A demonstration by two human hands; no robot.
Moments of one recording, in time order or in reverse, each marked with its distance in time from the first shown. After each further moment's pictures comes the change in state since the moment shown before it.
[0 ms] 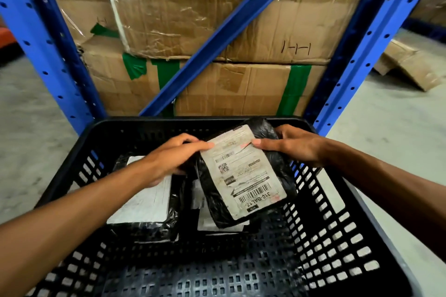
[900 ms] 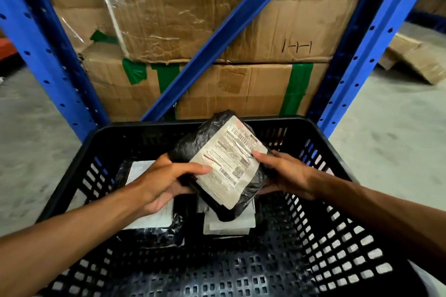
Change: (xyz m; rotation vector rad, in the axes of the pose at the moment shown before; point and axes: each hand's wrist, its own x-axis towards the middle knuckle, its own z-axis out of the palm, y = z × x) left_hand -0.024 -0.018 0.002 -0.522 -0.081 0.047; right_hand 0.007 0.043 0.043 0.519 0.005 0.161
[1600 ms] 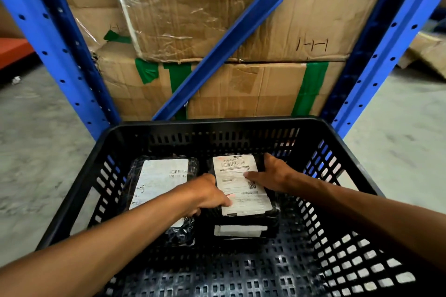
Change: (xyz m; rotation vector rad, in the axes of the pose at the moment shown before) left_hand 0.021 -0.023 0.036 0.898 0.085 -0.416; right_hand 0.050 0.011 0.028 -0.752 0.332 0.011
